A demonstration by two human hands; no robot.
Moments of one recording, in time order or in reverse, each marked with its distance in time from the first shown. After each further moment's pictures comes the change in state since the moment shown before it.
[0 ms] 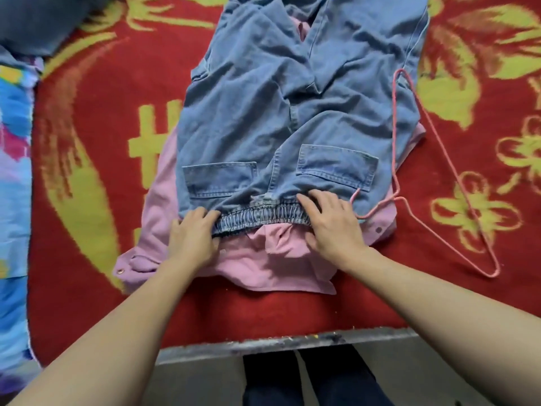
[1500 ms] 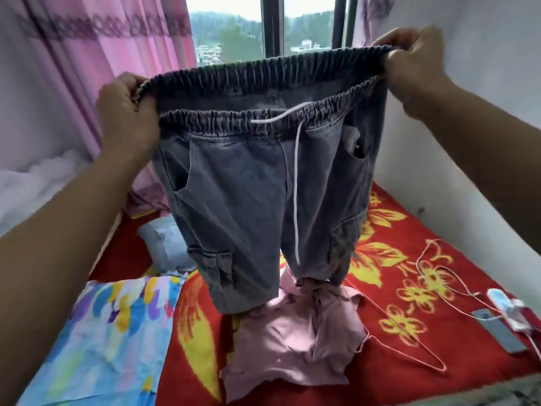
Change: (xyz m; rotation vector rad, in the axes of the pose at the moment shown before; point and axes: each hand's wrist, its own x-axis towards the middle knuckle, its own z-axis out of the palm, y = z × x) left_hand -0.375 -0.121 -0.650 -0.860 1.391 0.296; right_hand -0.178 -0.232 -0.749 0.738 1.174 0.009
